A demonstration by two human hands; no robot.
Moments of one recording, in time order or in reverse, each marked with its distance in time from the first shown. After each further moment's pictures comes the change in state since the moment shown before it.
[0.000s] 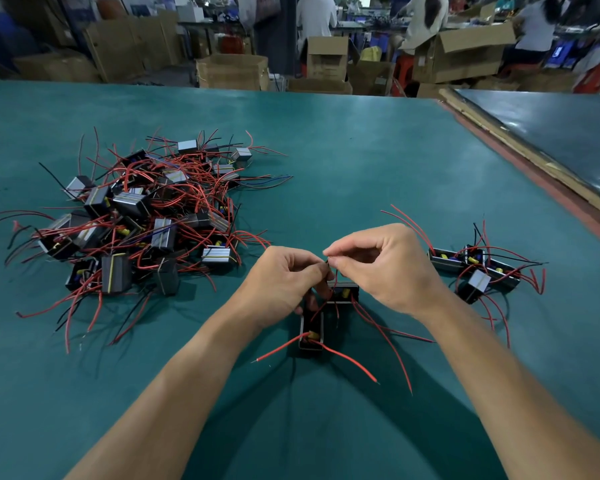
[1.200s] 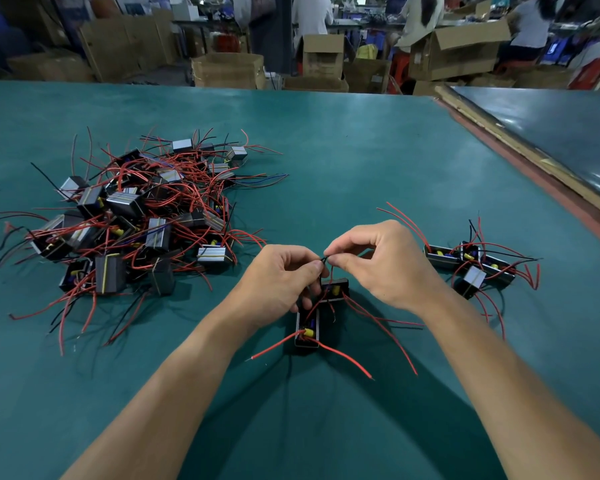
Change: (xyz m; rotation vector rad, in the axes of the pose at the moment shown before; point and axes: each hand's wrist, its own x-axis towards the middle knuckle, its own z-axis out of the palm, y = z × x) left_hand 0.001 -0.004 0.000 0.025 0.000 0.005; right_hand 0.002 0.002 -0.005 -0.156 -0.034 0.040
